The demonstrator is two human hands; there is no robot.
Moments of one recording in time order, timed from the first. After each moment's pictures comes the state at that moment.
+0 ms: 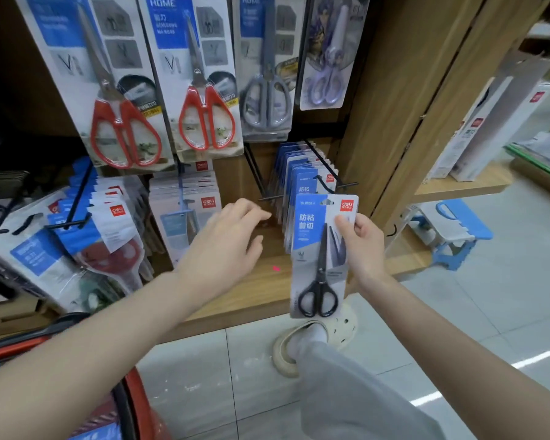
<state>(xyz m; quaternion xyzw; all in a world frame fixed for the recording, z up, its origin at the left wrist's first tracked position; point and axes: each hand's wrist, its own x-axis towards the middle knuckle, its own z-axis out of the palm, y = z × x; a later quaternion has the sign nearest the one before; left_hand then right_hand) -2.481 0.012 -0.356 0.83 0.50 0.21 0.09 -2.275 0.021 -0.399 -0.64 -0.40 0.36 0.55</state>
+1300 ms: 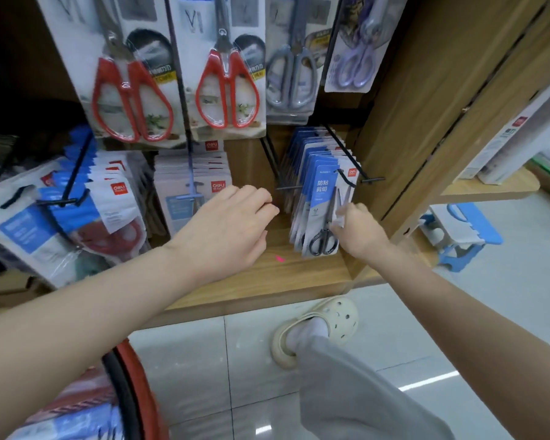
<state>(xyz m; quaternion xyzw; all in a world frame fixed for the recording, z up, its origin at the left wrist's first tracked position) -2.505 0.043 -0.373 0.91 0.39 0.13 -0.13 -2.267 0.083 -0.419 -0.75 -0.63 0.15 0.10</state>
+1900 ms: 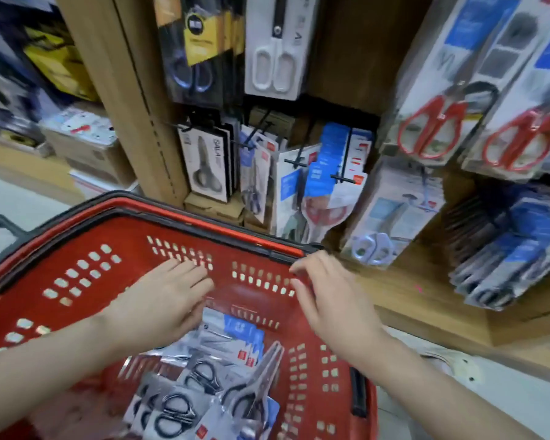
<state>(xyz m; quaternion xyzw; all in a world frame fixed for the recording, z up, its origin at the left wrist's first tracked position) -2.796 -0.194 -0.412 0.80 0.60 0.02 -0.05 -2.559 -0.091 -0.396 -0.33 -0.92 0.11 0.20</state>
